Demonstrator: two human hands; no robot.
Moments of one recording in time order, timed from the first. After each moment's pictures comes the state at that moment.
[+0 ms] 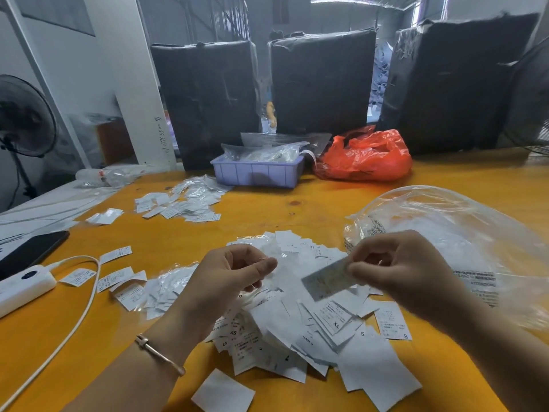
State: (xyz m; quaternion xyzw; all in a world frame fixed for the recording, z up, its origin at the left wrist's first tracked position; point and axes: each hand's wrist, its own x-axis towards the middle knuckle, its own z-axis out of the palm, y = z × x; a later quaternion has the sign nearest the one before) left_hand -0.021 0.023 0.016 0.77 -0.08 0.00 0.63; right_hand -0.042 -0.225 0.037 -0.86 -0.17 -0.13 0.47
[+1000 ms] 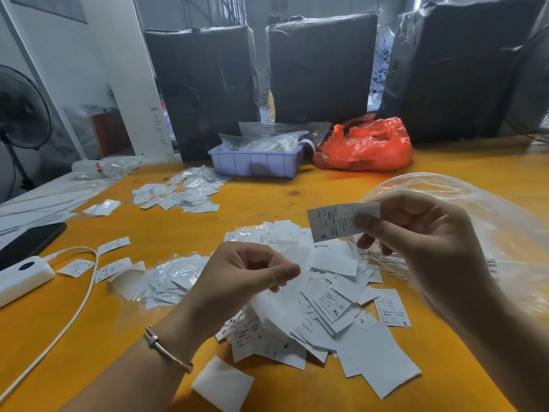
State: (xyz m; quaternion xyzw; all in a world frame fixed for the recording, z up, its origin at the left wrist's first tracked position) left_hand -0.035 0.011 0.018 0.77 -0.20 -0.02 0.61; right_hand -0.050 -0.221 0.043 -0.68 -0.21 -0.22 0.67
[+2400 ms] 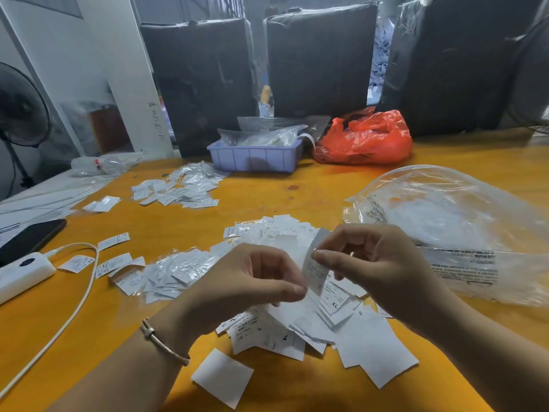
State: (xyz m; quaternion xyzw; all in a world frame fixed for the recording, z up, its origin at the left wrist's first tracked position) left_hand -0.038 0.012 0.022 0.77 -0.26 -0.15 0.56; right_hand -0.052 -0.204 0.024 -0.79 -0.25 -0.11 0.55
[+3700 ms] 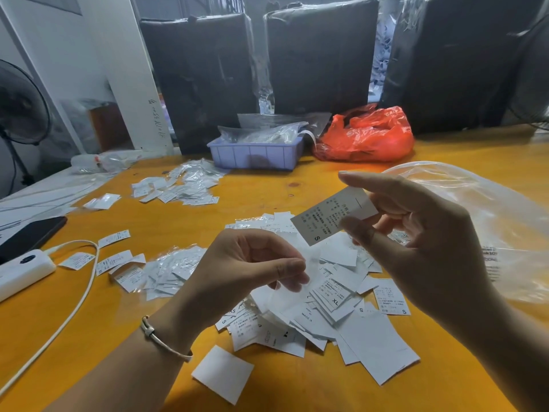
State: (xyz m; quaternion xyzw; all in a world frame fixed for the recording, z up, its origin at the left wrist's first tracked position) left_hand -0.041 0.012 0.025 0.74 -0.28 -0.05 0.61; right_hand -0.067 -0.208 0.048 -0.77 -0.27 -0.34 0.47
